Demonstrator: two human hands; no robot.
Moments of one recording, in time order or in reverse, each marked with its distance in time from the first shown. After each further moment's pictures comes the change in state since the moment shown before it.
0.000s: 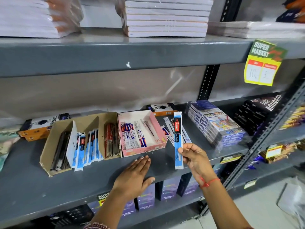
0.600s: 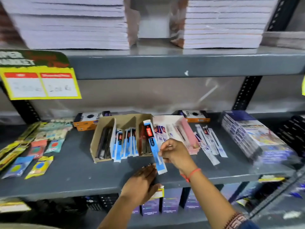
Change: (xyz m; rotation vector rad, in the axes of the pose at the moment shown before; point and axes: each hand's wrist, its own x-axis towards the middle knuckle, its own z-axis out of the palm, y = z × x) left_hand -0.066 -0.046 0.004 -0.145 0.170 -0.093; right_hand -0.012 0.018 0.146 -0.554 -0.354 -0.029
